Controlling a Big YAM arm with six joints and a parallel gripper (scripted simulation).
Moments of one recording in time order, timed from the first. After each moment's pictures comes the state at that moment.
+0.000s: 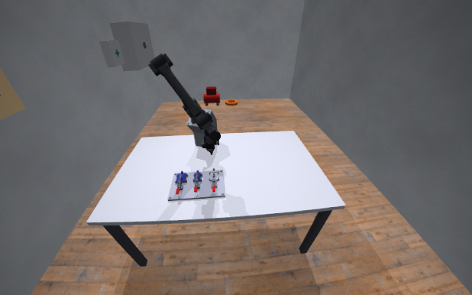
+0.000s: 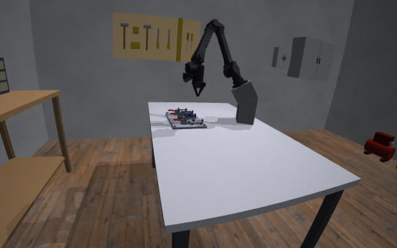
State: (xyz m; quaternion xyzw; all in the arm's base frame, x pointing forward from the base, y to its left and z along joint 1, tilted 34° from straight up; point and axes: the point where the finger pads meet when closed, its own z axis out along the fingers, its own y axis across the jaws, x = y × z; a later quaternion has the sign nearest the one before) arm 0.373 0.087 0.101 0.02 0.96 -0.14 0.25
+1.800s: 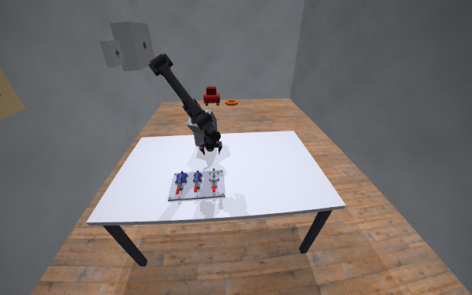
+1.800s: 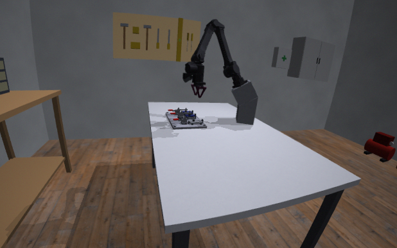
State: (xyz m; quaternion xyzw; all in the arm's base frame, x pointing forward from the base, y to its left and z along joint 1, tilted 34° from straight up) arm 0.373 0.087 0.101 0.02 0.96 -0.14 0.25
